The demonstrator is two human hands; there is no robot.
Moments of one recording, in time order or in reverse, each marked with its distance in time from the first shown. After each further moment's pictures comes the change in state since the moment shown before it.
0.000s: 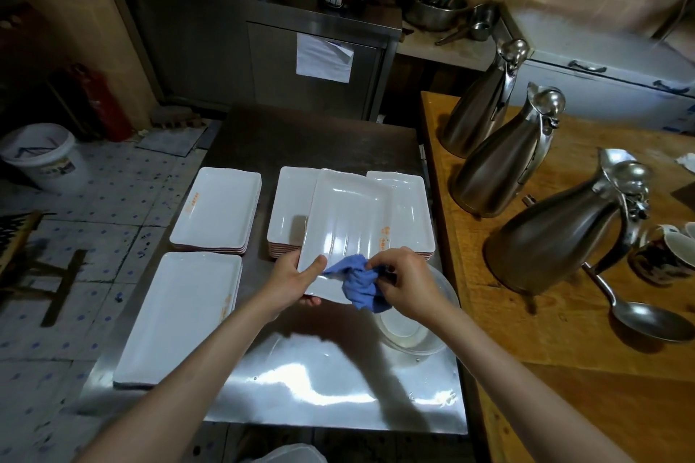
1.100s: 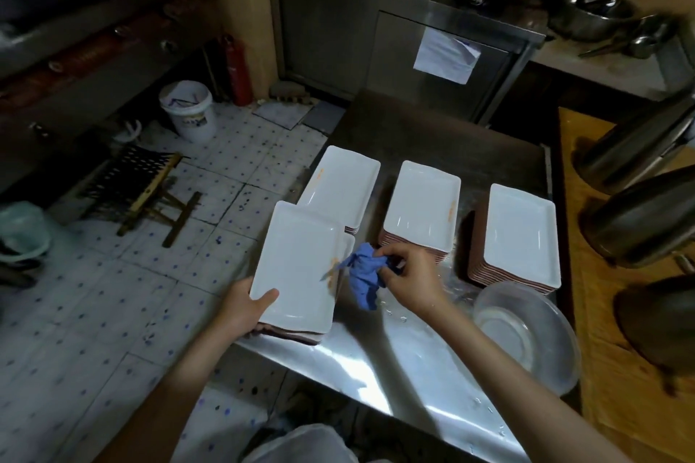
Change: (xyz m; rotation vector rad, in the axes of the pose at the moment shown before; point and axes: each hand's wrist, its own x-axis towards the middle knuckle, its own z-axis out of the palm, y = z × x) left_hand -0.097 -0.108 -0.172 0.201 0.470 -0.253; right_hand 0.056 -0.094 0.116 0.182 -0.115 0.037
